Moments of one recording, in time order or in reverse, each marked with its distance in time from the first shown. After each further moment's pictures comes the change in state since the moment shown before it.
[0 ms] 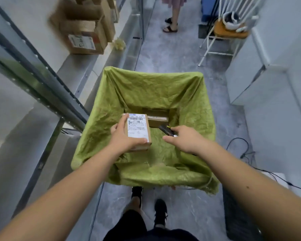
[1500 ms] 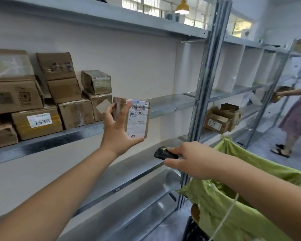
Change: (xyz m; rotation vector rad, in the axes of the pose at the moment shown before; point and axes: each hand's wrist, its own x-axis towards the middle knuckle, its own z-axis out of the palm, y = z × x) left_hand -0.558 -0.077 -0.276 0.357 1.239 0.470; right_hand -0.461 -0.250 0.106 -0.669 -0.023 -1.033
